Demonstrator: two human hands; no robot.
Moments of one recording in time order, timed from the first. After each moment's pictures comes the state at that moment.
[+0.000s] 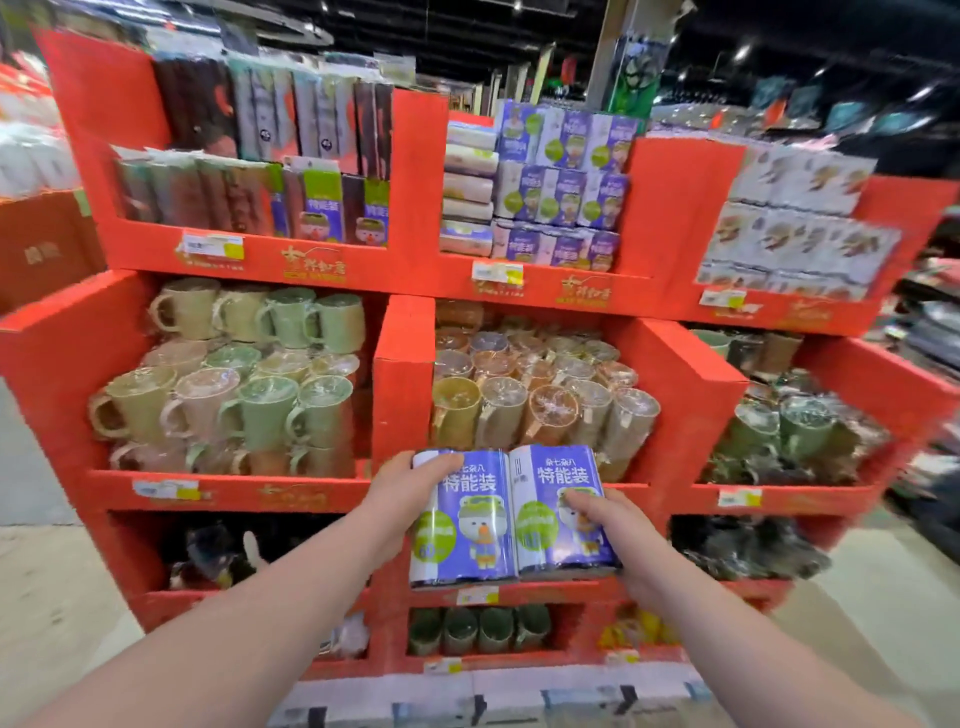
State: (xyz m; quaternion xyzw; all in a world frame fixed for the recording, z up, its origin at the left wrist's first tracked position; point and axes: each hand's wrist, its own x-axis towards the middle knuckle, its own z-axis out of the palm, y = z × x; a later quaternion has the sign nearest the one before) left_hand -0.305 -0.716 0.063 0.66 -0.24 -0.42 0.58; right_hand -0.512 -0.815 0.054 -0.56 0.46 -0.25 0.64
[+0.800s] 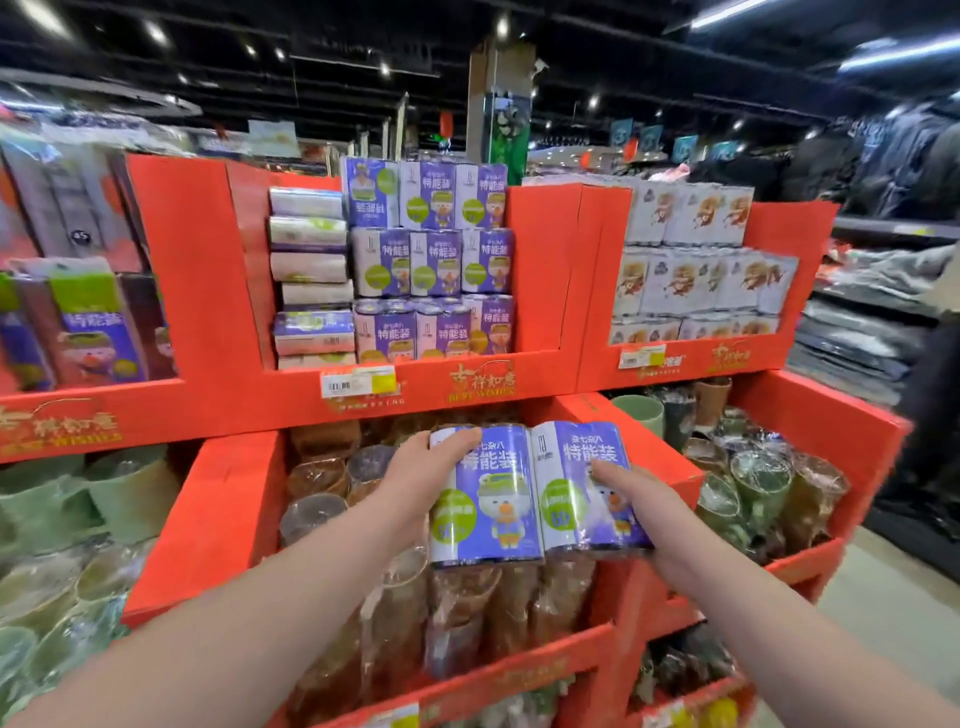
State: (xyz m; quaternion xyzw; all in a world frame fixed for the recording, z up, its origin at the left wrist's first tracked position) left_hand -0.307 -1.004 0.133 0.60 -0.35 -0.45 0.56; right_hand -0.532 -1.055 0.117 -0.53 0.48 -0.40 0.57
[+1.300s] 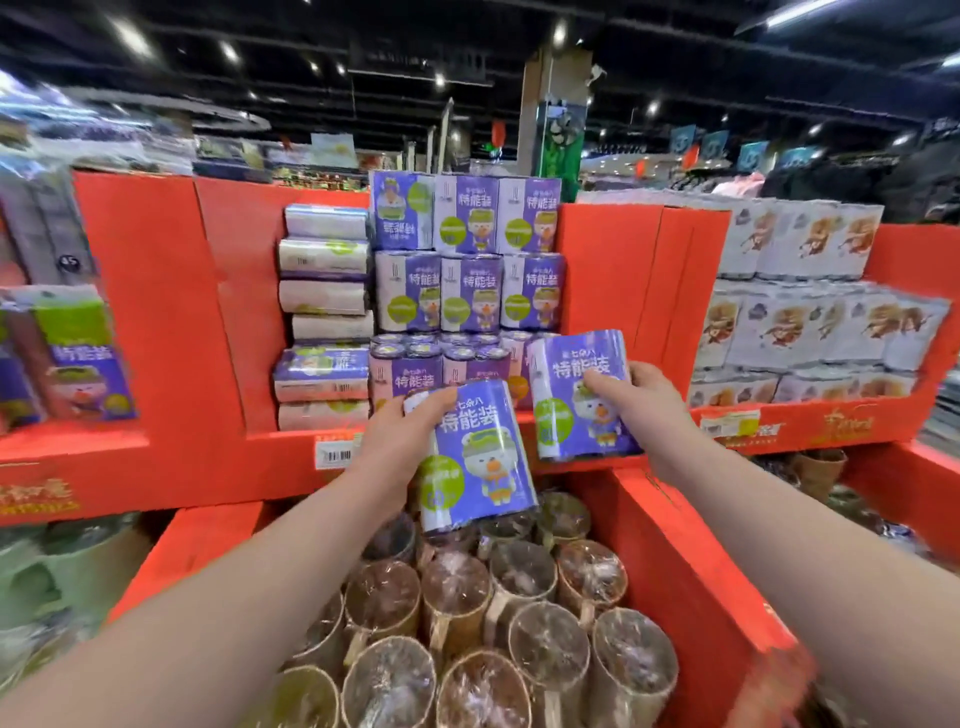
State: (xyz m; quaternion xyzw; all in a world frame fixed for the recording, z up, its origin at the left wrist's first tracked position) left_hand -0.233 -1.121 0.181 0.58 -0.32 -0.36 0.65; right_hand -0.437 -1.226 0.212 -0.64 0.42 -0.44 0.46
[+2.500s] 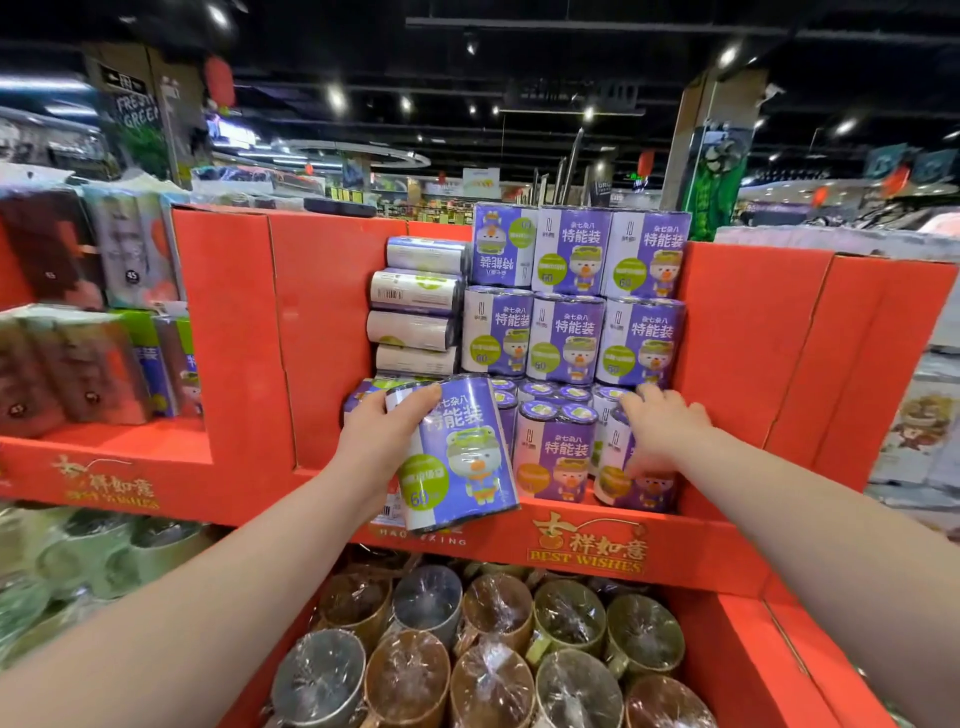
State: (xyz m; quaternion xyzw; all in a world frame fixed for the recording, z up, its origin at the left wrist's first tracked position) left_hand -0.173 -1.142 0.207 0.61 -0.26 -0.20 0.72; right_hand -0.344 -1.371 0.220 -0.90 0.41 -0.01 -0.16
